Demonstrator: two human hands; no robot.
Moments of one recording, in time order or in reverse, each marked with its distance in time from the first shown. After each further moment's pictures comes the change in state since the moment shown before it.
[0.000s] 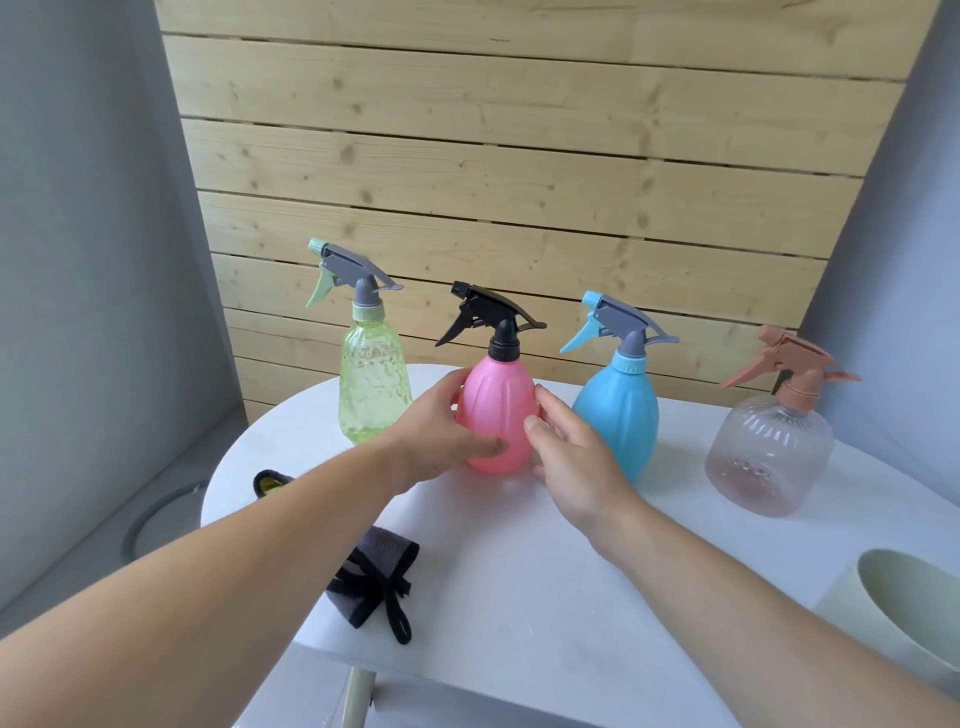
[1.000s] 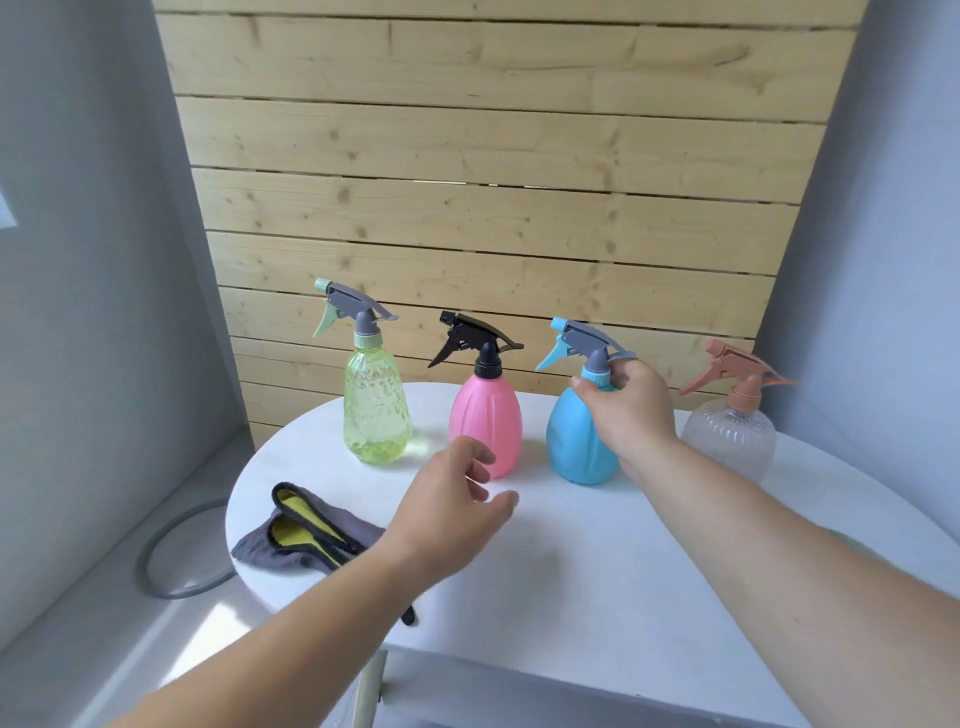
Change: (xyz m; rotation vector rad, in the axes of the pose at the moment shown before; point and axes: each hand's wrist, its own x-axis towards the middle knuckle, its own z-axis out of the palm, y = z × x) left_hand -0.089 0.016 0.035 0.275 0.158 0.088; right_hand 0.019 -0.039 -0.069 -0.202 0.527 -0.006
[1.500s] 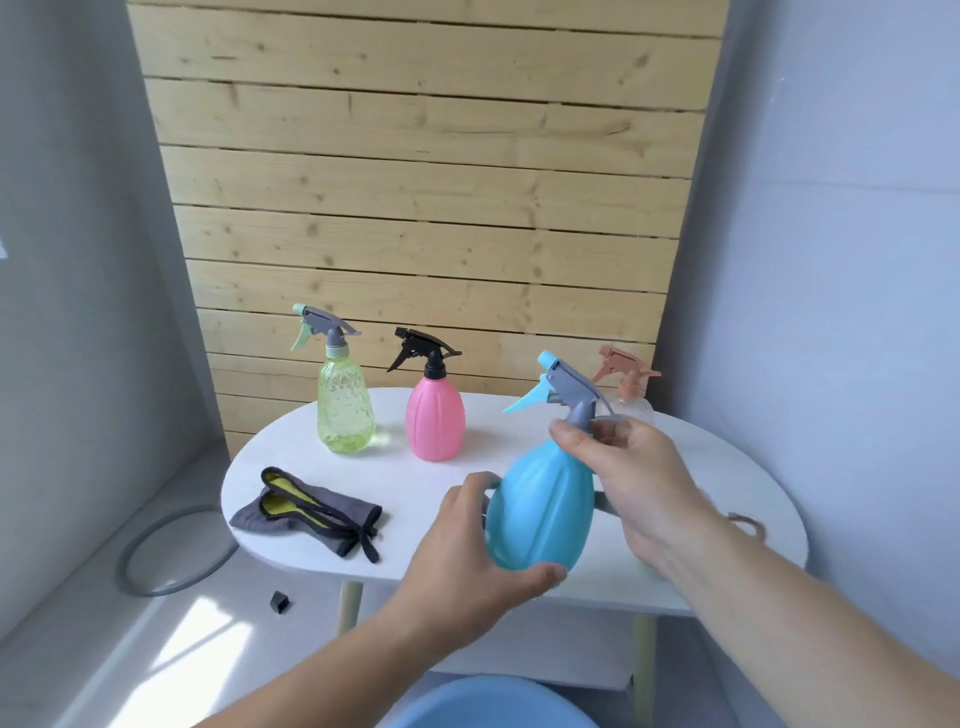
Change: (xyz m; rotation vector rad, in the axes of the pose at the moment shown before) left_hand -0.128 0.080 0.015 -0.115 -0.143 0.077; right_hand -0.161 -0.052 -0.141 0.325 -0.227 0.150
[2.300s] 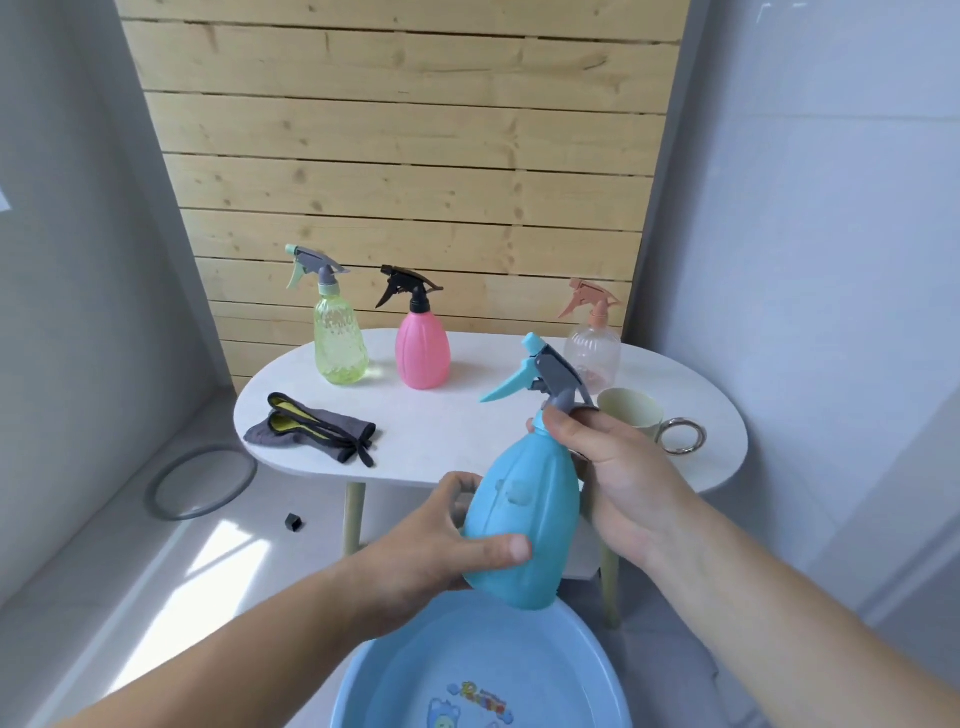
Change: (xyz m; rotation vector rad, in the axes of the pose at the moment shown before) left_hand -0.085 0.011 0.001 -0.627 -0.482 -0.300; right_hand -0.088 0.021 -0.028 0.430 -0.199 0.247
